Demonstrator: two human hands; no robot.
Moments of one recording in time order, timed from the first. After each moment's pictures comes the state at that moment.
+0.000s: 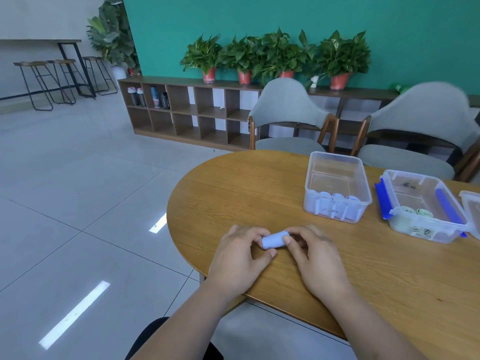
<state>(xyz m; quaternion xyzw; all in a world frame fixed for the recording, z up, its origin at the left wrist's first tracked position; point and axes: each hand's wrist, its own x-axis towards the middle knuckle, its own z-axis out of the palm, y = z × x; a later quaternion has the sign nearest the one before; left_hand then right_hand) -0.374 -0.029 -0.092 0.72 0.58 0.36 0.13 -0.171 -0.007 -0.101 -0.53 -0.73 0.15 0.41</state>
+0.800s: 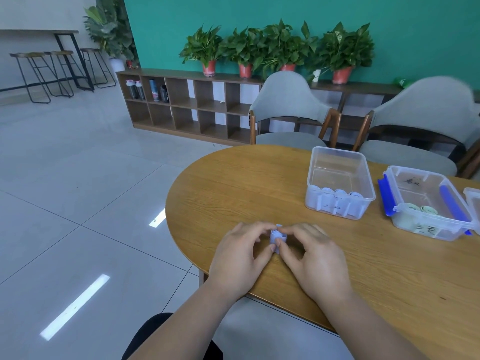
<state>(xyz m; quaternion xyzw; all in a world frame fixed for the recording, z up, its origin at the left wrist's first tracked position) -0.369 -0.039 -0.087 0.73 0.55 0.39 0.10 -0.180 -0.021 -0.093 -0.51 -0.77 0.01 0.39</state>
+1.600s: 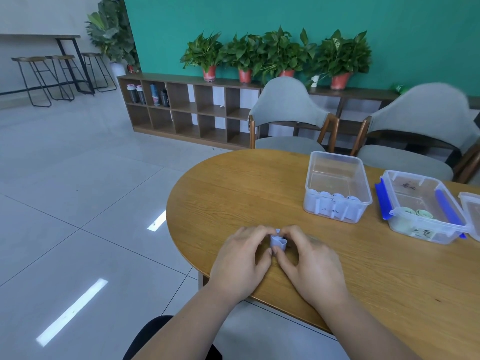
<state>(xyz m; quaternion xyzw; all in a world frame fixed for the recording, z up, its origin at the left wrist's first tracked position) -0.368 -0.038 -0.088 0.76 0.54 0.36 0.09 -0.183 -0.026 -0.088 -0.53 -0.78 0.02 0.34</state>
